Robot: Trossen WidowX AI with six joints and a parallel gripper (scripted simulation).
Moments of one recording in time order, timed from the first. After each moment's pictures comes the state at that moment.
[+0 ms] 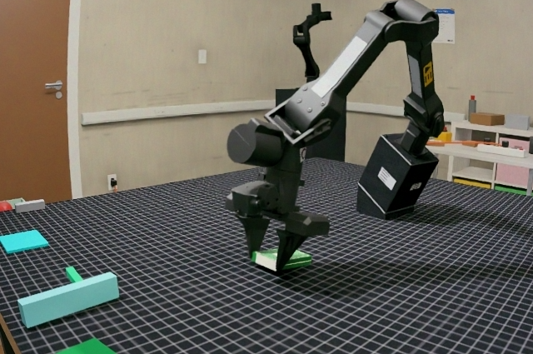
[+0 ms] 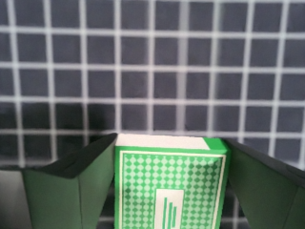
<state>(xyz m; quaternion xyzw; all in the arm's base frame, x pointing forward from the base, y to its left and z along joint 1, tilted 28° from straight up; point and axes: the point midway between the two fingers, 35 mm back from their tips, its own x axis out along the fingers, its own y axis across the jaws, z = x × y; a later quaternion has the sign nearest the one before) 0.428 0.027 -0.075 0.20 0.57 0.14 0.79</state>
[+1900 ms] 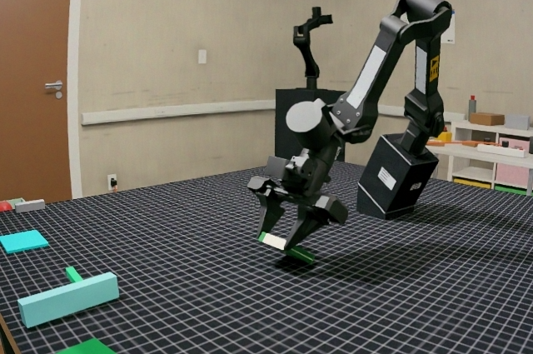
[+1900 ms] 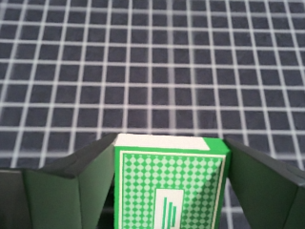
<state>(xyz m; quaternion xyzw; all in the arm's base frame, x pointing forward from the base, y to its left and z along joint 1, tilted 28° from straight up) 0.399 0.017 -0.055 0.22 0.39 0.09 0.89</state>
